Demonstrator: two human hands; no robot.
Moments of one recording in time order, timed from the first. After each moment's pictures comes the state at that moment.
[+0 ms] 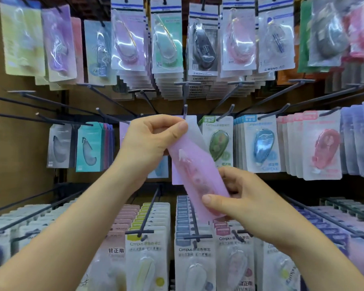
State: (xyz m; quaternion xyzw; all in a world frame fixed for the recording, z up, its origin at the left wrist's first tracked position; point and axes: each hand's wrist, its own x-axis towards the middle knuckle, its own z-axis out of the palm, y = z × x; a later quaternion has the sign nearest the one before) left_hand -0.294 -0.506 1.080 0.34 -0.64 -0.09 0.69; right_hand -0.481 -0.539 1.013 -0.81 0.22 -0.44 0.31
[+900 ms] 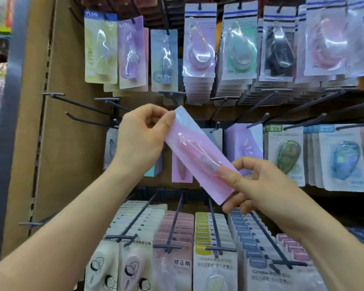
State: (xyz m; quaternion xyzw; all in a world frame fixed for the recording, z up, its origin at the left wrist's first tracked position) left_hand -0.176 -0.468 1.095 0.42 -0.56 0.19 0.69; right_hand -0.377 -0.528 1.049 -0.79 0.23 -0.45 0.36
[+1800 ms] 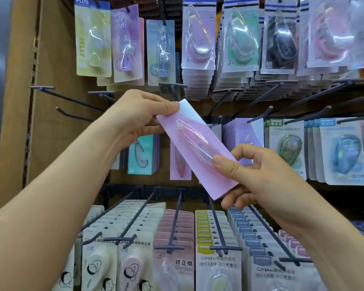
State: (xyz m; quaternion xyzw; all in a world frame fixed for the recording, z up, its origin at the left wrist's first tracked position) left_hand -0.161 -0.462 1.142 0.47 -0.58 -0.11 0.66; right_hand -0.366 -0.510 1.054 -0.78 0.19 -0.47 0.37
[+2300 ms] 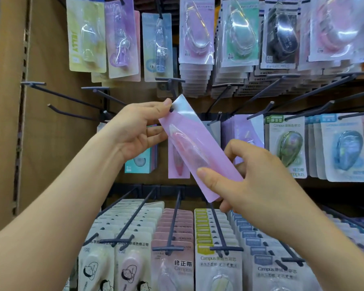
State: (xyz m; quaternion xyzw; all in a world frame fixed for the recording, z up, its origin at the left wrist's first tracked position) left_hand -0.154 -0.479 1.123 0.37 -0.54 -0.26 0.71; right_hand -0.356 -0.496 1.046 -0.81 0.28 -0.50 0.12
